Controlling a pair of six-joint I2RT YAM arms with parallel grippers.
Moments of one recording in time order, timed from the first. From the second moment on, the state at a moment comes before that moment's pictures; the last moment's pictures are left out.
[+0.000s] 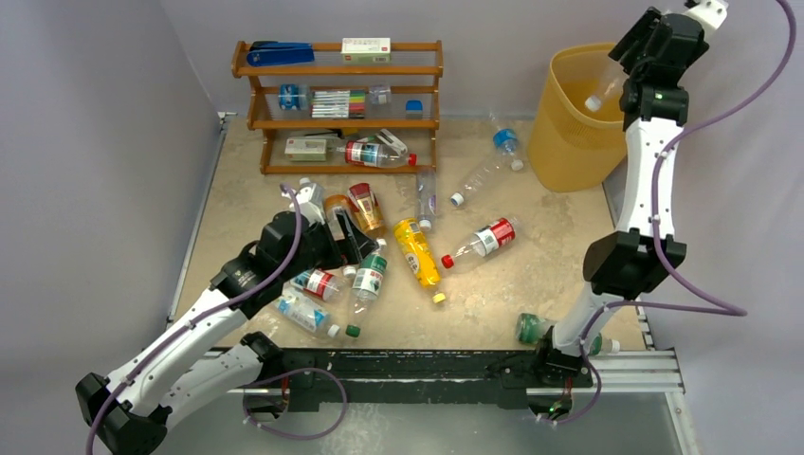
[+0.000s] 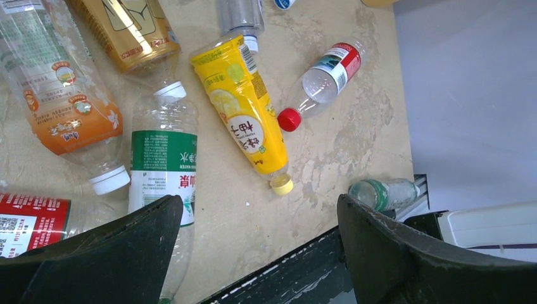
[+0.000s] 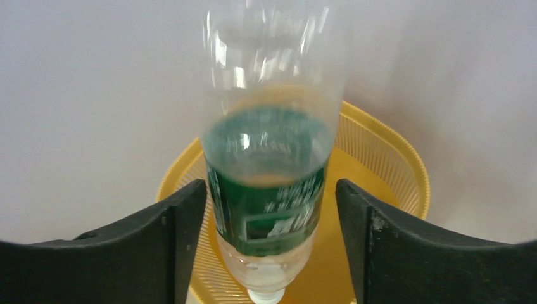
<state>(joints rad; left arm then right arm) -0.66 0.81 0.77 -0.44 0.03 -0.80 -0.23 1.82 2.17 -0.46 0.30 0.30</state>
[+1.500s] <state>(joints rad) -0.66 1.35 1.20 -0.47 0.15 -0.70 -0.03 1.32 1.59 -0.60 -0.40 0.38</state>
